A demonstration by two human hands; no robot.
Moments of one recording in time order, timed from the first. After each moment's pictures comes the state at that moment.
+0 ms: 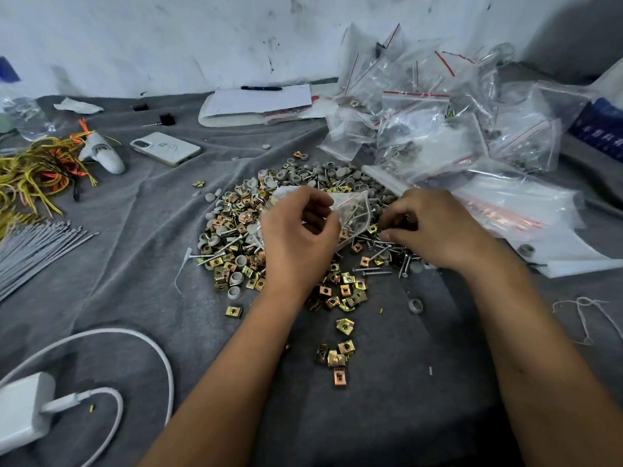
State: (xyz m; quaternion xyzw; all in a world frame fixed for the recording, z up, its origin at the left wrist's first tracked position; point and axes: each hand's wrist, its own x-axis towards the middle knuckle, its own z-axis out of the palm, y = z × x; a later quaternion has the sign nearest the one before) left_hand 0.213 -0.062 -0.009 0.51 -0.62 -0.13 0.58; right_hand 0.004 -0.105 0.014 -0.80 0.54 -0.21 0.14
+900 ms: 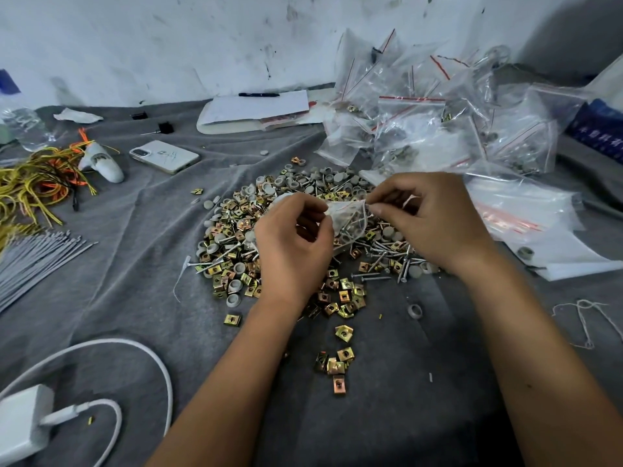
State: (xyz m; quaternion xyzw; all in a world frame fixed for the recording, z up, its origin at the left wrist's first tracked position) left_hand 0.217 -0.064 -0.012 0.50 -0.63 -0.06 0.58; right_hand 0.020 -0.090 0.031 -0.77 0.45 -0.42 0.19
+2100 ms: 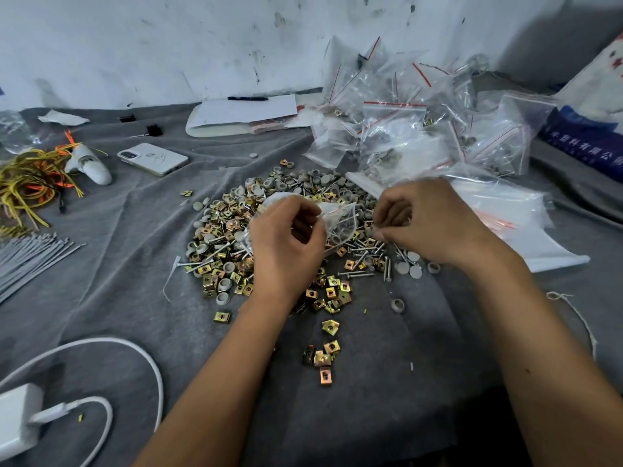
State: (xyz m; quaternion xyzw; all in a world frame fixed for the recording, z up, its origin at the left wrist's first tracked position) left_hand 0.214 -0.064 -0.014 0.48 -0.66 -0.06 0.57; right_hand -0.002 -0.084 0.044 -0.79 0.51 -0.27 0.20
